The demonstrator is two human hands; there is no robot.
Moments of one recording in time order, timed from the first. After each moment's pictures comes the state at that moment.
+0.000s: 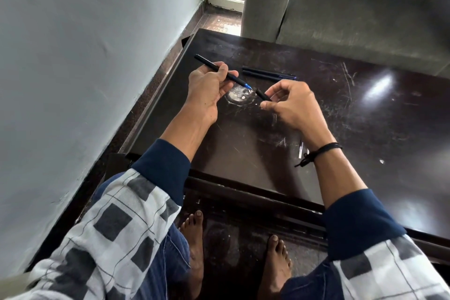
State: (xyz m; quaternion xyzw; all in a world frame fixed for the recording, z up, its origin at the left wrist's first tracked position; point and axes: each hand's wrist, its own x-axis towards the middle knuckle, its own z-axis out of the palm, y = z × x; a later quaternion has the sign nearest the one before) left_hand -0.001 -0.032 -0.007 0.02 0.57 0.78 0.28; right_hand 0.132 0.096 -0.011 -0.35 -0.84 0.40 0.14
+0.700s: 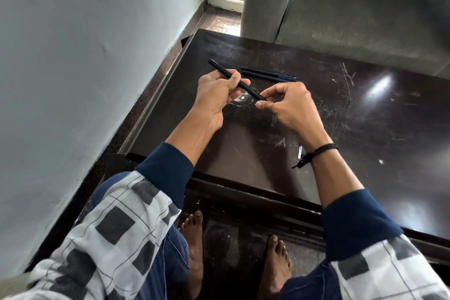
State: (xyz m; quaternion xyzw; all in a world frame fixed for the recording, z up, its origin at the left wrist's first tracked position) left_hand 0.013 -0.029 -0.010 0.06 0.60 0.73 0.31; right_hand 0.132 0.089 -0.007 -0.34 -0.84 0.40 0.14
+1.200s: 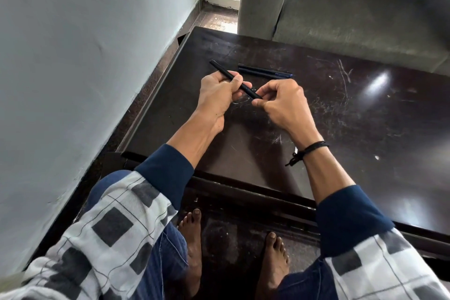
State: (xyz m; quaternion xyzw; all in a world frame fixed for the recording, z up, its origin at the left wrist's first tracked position) left_hand 0.024 -0.022 -0.018 0.09 0.63 0.72 0.28; right_hand 0.131 0.083 -0.009 -0.33 -0.86 0.36 0.14
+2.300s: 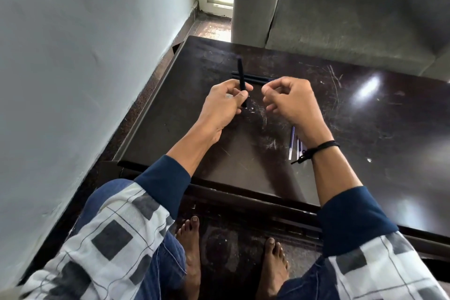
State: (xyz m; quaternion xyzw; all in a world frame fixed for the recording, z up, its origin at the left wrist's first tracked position) left_hand 0.030 -0.021 -0.021 0.24 0.72 0.59 0.27; right_hand 0.140 0.107 -0.004 -0.34 -0.78 0.48 0.21
